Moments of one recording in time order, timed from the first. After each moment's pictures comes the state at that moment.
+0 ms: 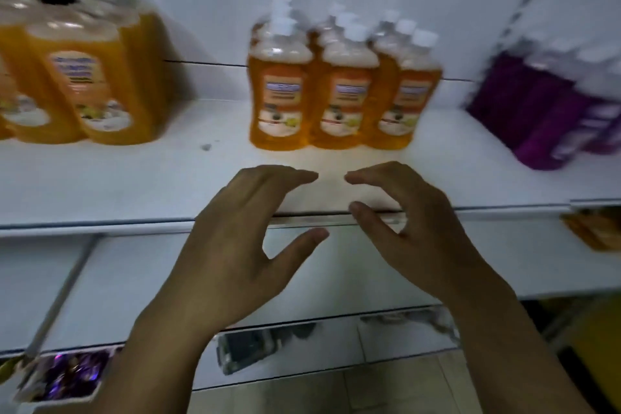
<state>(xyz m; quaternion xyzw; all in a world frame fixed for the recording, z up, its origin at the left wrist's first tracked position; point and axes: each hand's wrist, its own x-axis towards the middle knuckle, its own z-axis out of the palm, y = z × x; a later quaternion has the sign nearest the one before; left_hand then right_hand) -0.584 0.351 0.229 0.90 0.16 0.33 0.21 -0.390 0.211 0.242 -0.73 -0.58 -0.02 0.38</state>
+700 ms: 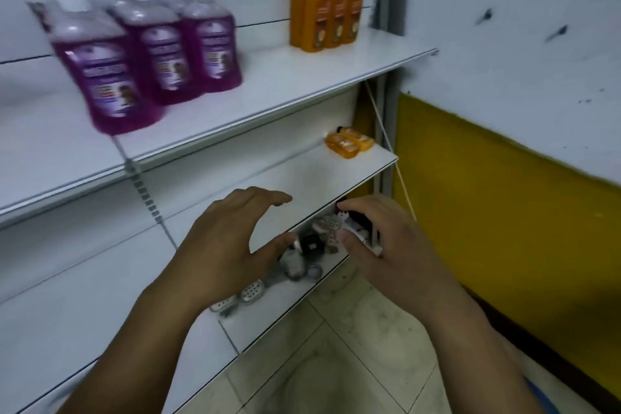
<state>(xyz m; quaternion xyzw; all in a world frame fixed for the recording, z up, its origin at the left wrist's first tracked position) -0.243 -0.018 0.182 0.96 -0.09 0.15 0.22 -0.195 -0.276 0.187 -0.90 -0.26 -0.04 0.35</state>
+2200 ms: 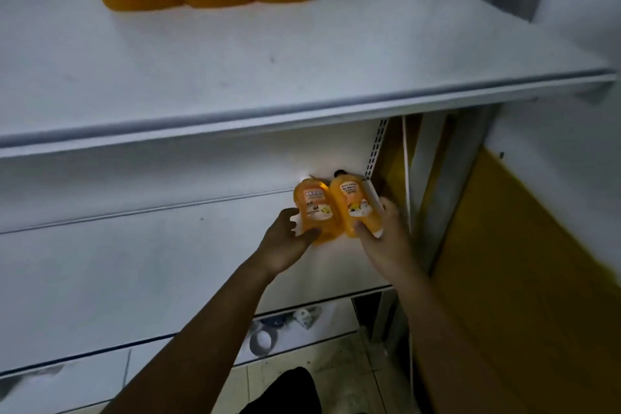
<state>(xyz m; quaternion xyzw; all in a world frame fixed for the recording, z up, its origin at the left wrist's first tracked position) 0.401 -0.192 -0.094 0.74 0.38 0.03 0.55 0.529 -0.357 -0.098 -0.85 -0.22 0.16 0.45</state>
